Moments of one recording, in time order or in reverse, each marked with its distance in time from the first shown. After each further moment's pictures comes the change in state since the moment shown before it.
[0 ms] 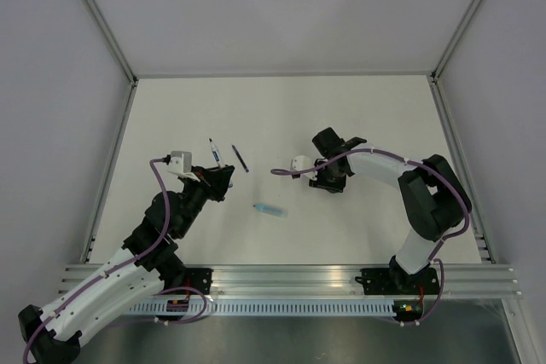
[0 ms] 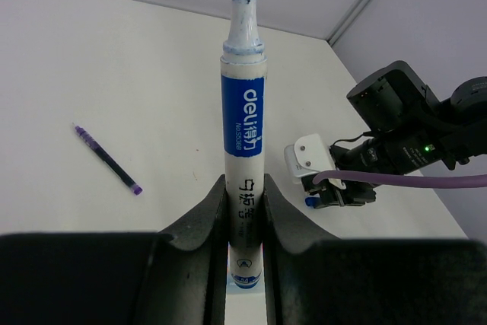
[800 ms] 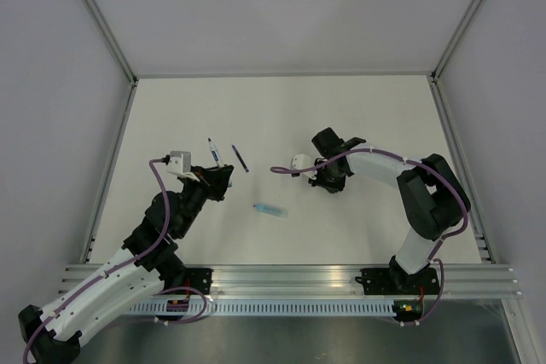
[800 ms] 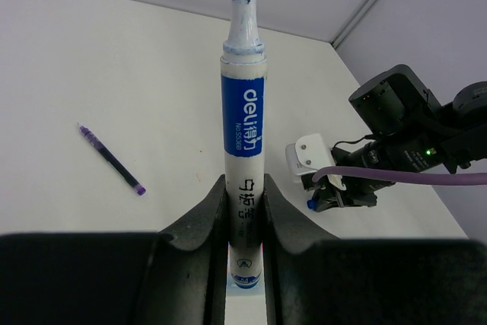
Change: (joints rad) left arm 0.000 0.000 0.000 -0.001 -0.014 -0.001; right arm 0.000 0.010 0.001 0.008 -0.003 0.039
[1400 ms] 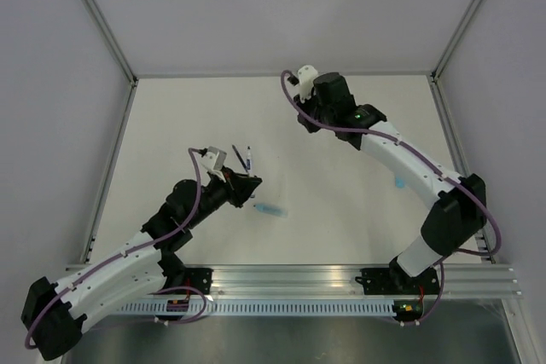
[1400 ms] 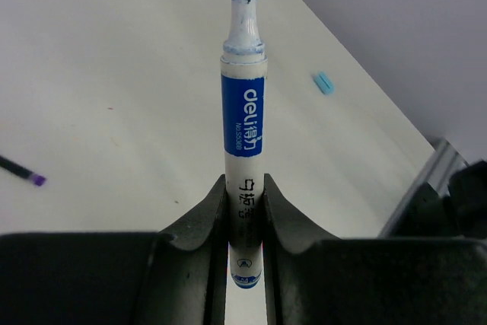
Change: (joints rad) left arm 0.000 0.211 0.000 0.126 0.301 0.024; right arm 0.035 -0.094 0.423 0.167 0.109 0.662
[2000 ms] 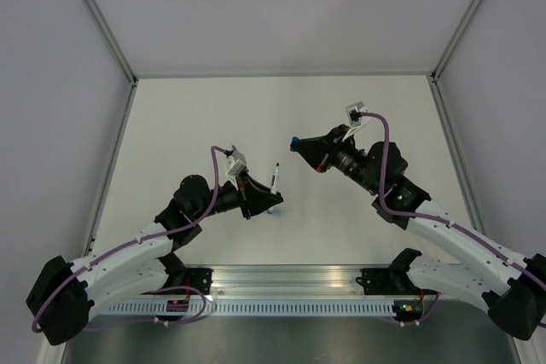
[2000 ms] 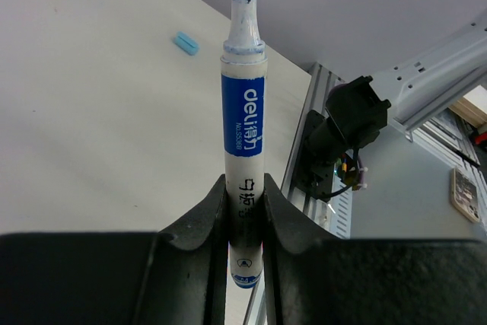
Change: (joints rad) left arm -0.002 0.193 0.000 0.277 0.520 -0.013; right arm 0.140 -0.674 -0.689 0.718 -0.091 0.725
